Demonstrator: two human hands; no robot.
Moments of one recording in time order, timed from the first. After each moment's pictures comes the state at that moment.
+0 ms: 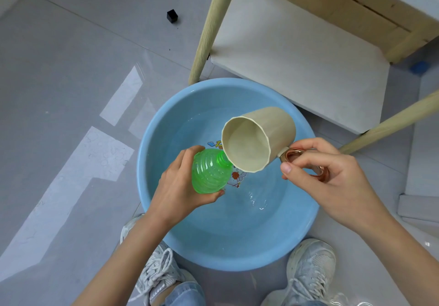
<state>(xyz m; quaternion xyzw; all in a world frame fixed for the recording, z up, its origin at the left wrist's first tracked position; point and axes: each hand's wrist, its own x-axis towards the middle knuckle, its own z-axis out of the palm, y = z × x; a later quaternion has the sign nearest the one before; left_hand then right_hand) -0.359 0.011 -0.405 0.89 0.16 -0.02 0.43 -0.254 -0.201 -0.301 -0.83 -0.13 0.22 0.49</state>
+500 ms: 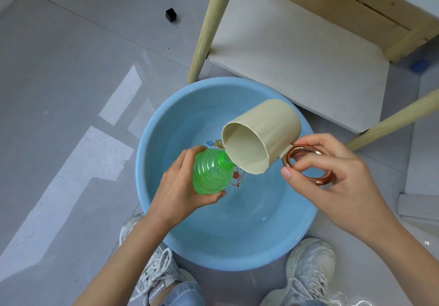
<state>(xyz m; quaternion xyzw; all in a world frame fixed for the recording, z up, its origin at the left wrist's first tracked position) -0.359 0.009 -0.404 0.88 0.15 -0.02 0.44 -0.257 -0.204 -0.295 -0.86 -0.23 0.15 0.43</state>
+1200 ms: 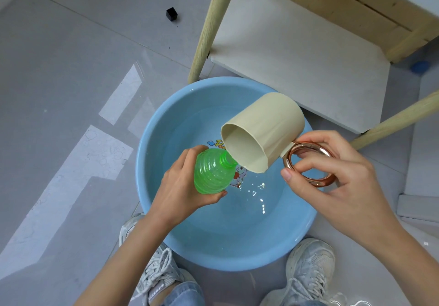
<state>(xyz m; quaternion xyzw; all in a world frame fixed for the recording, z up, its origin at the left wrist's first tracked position) -0.358 0.008 -0.405 0.89 0.15 -0.02 0.44 -0.259 -0.202 -0.292 -0.87 -0.27 0.09 0.40</state>
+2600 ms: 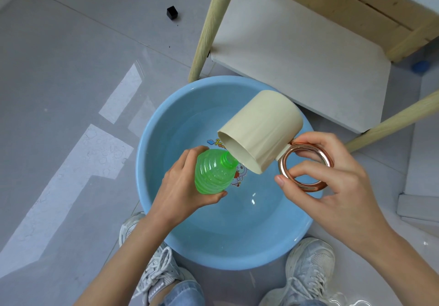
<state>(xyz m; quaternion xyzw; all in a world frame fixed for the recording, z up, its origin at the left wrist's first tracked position) -0.359 0.008 -0.406 0.89 0.15 -0.03 0.43 -0.262 -0.204 -0.302 -0.87 -0.35 0.03 0.35</state>
